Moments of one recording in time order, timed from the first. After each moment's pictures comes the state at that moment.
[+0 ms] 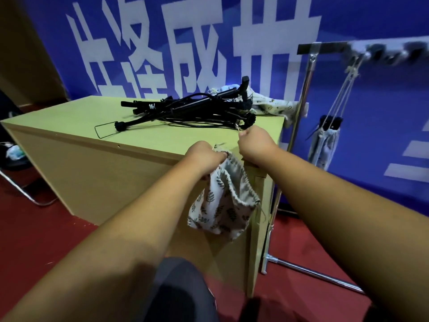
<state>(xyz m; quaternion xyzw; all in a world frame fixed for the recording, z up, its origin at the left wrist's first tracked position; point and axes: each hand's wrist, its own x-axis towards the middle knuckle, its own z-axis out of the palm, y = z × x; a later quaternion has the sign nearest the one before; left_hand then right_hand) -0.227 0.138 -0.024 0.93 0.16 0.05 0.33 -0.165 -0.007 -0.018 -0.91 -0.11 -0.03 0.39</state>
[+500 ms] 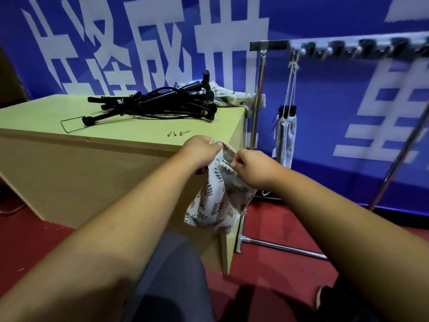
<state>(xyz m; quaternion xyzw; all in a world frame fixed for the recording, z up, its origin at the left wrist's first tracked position) -0.269 0.047 -0.032 0.90 0.09 0.05 0.41 -0.270 -0.130 -0.058 -0.95 -0.22 0.00 0.23</state>
